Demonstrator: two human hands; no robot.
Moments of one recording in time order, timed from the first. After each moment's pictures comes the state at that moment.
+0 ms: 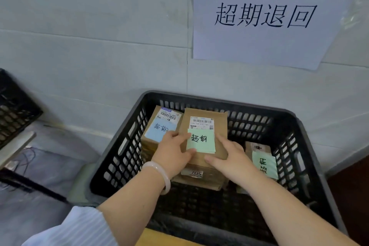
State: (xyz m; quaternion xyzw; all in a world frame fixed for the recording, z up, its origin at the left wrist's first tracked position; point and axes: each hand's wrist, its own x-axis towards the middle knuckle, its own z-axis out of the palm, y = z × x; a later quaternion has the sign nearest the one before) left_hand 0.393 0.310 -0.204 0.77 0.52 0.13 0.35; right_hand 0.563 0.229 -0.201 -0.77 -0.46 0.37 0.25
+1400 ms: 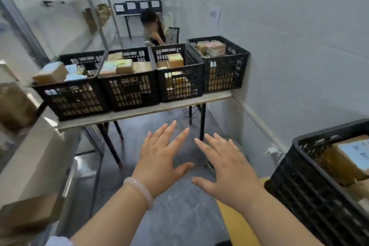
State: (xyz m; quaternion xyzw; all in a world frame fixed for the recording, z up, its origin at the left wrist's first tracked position) left_hand 0.056 -0.019 -0.165 0.55 0.82 0.17 -0.03; right_hand 0.227 0.093 -0.161 -0.23 -0.96 0.11 0.10
